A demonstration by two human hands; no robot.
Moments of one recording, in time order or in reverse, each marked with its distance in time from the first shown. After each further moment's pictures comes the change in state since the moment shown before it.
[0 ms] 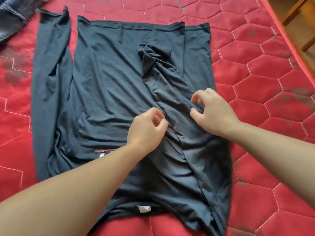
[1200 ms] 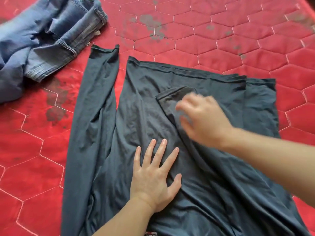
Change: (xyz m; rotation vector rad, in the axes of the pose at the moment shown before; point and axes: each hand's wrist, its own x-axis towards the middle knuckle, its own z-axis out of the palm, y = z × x) left_hand 0.068 -0.085 -0.062 0.754 0.028 0.224; right_hand 0.195 -0.120 0.045 -0.247 0.068 -0.553
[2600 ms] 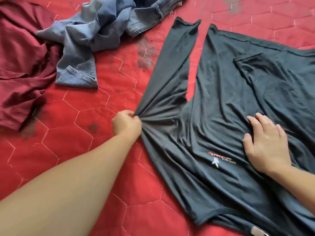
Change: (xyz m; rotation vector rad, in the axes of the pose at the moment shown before) left_hand -0.132 -0.201 -0.058 -0.562 0.222 -1.036; right_hand -0.158 -0.123 0.060 -0.148 -0.070 0.408
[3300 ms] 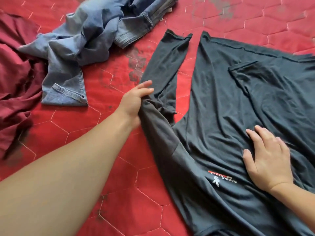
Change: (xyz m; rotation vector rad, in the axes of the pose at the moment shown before) left_hand 0.049 0.101 -0.004 -1.056 -0.628 -0.165; right_hand 0.001 0.001 -0.001 0.002 0.013 0.018
